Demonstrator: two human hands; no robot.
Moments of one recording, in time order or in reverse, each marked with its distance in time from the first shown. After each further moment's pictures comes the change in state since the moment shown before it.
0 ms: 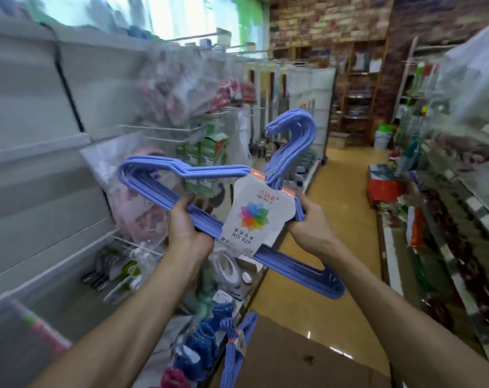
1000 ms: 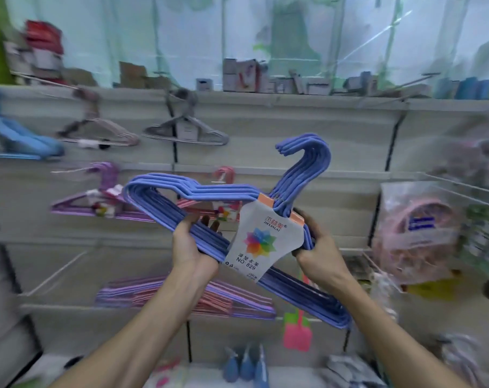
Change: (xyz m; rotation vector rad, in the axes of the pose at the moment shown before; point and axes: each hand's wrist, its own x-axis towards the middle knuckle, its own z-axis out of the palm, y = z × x) left_hand -0.396 0.163 -0.178 -0.252 0.521 0.908; right_hand -0.187 -0.227 0.232 0.411 -0.911 -0.475
